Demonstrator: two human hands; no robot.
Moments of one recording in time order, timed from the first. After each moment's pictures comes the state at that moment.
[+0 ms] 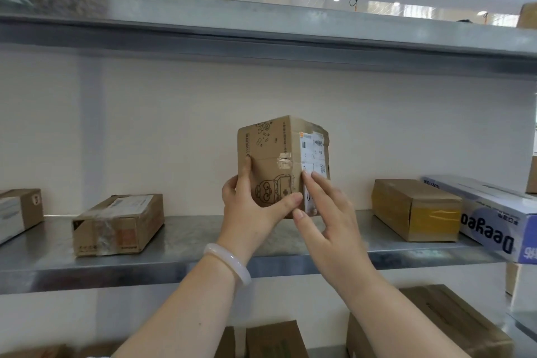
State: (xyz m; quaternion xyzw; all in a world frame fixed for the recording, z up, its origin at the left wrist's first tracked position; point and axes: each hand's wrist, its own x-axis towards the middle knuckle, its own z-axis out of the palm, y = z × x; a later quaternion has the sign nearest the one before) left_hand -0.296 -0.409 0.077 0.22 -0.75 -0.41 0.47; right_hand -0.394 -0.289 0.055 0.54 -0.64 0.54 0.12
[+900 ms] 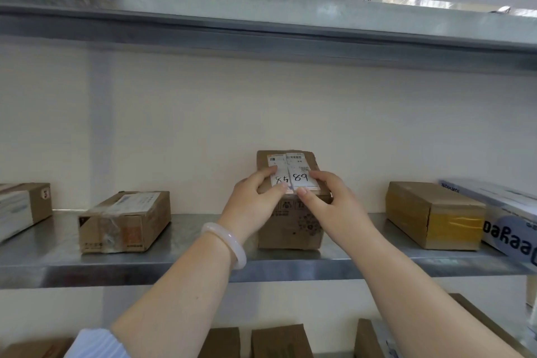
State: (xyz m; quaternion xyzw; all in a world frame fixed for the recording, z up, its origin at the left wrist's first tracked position) left_hand -0.302 -0.444 0.090 0.23 -0.78 -0.41 0.41; right_hand -0.431 -0.329 0.082 0.47 -0.69 0.54 0.03
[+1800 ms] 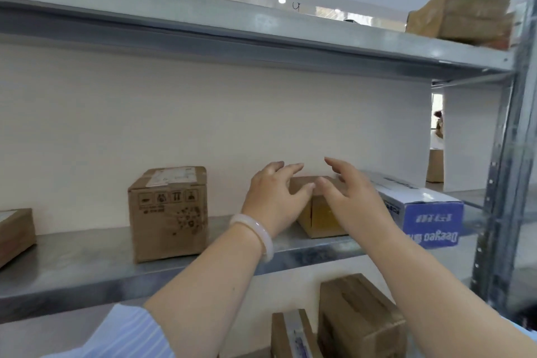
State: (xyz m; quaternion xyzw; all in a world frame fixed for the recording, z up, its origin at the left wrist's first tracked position) left_hand -0.467 -0.318 0.102 0.14 -0.89 -0.21 0.37; right_hand -0.553 -0.178 0.098 0.41 -0.75 0.50 0.15
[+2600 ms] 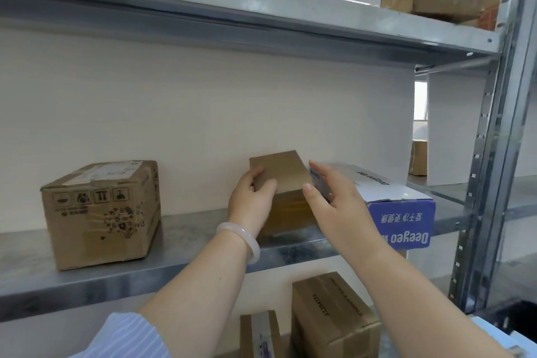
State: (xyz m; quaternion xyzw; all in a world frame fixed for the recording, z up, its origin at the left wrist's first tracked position) left_hand -0.559 -0.296 0.065 0.19 -0.70 -0.54 0.43; right_hand -0.618 -0.143 0.072 0.43 -0.72 0.53 0.12
